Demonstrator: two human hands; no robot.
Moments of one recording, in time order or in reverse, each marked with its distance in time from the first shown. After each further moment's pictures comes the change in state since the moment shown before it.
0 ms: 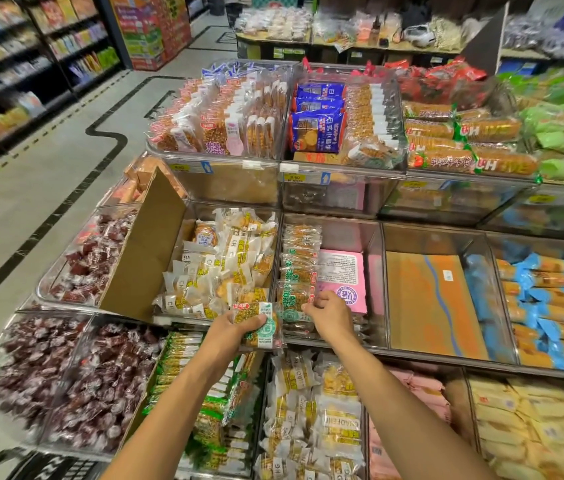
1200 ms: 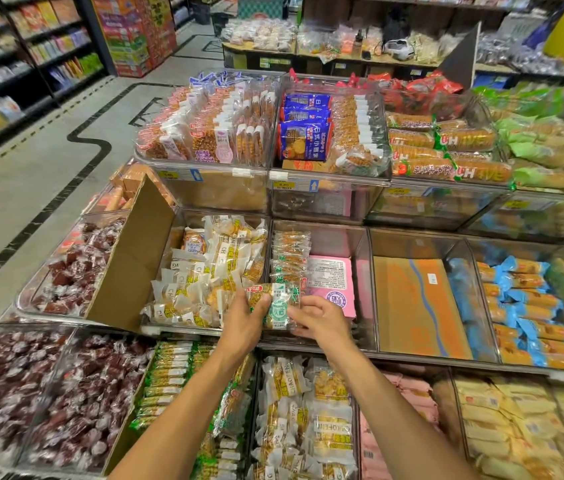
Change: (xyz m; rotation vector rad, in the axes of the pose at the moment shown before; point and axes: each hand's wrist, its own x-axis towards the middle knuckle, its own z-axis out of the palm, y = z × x) left_hand 0.024 0.017 0.048 0.281 0.145 0.353; right_hand -0.037 -0.013 -0.019 0.560 -0.194 -0.049
